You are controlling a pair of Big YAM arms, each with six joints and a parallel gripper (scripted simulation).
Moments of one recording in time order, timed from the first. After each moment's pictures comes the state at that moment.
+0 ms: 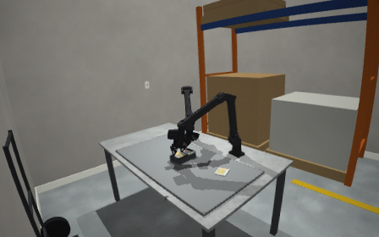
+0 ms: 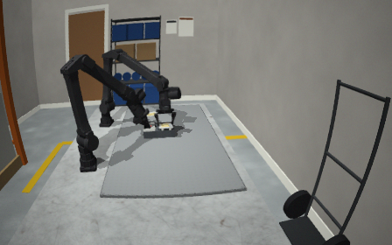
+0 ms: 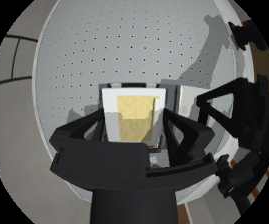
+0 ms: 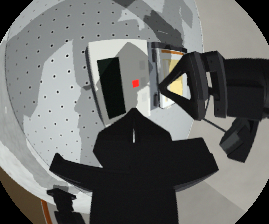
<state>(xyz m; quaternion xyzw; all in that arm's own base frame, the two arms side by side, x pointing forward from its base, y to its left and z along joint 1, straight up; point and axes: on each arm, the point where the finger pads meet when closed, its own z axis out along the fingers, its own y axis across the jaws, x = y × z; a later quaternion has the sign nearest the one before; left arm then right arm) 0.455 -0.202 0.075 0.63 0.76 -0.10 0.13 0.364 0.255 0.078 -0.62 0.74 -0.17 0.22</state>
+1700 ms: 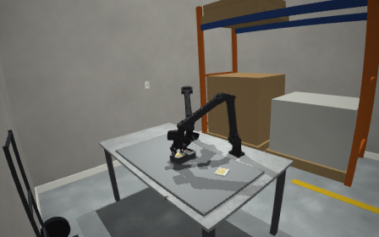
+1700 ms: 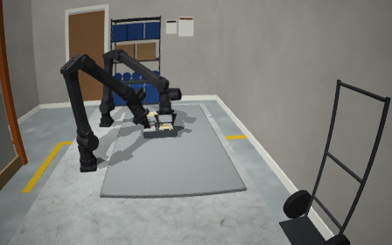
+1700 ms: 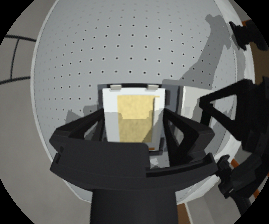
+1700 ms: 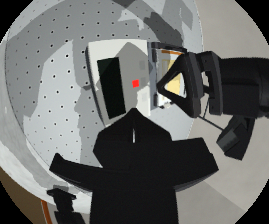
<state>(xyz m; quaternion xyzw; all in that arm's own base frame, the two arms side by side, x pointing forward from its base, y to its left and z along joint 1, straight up) 0.457 -0.203 0.068 0.63 0.76 -0.11 0.13 0.364 0.255 0.078 -0.61 0.74 -0.17 0.22</state>
